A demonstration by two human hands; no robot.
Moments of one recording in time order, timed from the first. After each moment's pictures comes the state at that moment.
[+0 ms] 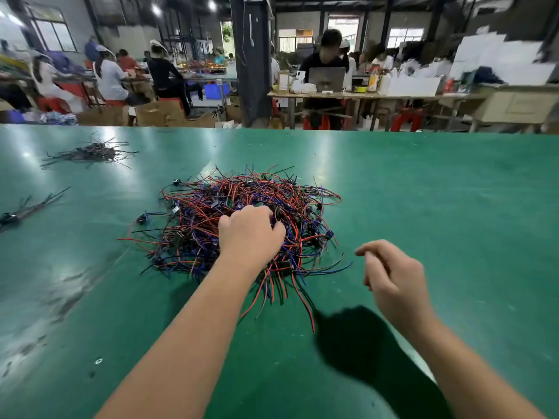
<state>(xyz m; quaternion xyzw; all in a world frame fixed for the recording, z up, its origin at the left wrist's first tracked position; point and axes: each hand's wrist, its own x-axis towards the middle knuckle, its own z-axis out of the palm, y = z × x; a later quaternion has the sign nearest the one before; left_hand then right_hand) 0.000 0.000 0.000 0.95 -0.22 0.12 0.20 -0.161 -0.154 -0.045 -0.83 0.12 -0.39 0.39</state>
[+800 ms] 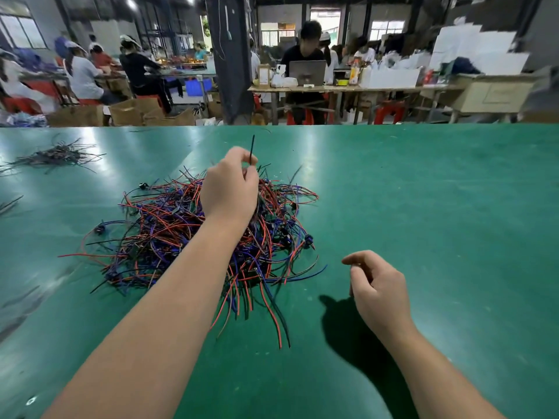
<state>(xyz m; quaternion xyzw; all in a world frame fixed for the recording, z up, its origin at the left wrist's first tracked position) 0.032 -0.057 0.033 0.84 -0.23 0.26 0.42 -0.157 -0.184 -0.069 -0.79 0.22 -0.36 0.44</state>
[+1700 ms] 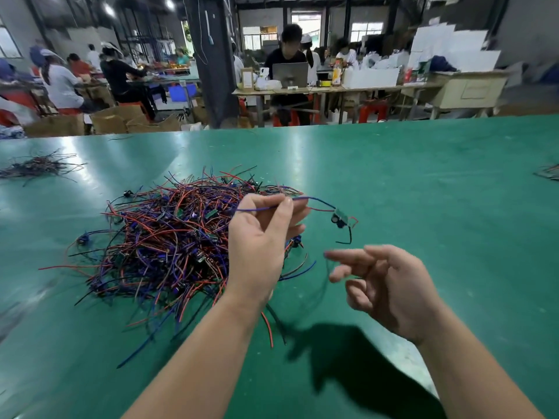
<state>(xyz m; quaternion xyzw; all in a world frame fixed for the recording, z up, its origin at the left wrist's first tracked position) -0.080 -0.062 0.013 0.49 -0.26 -0.07 0.83 -0.189 -0.188 -0.022 -0.49 0.14 -0.09 0.85</state>
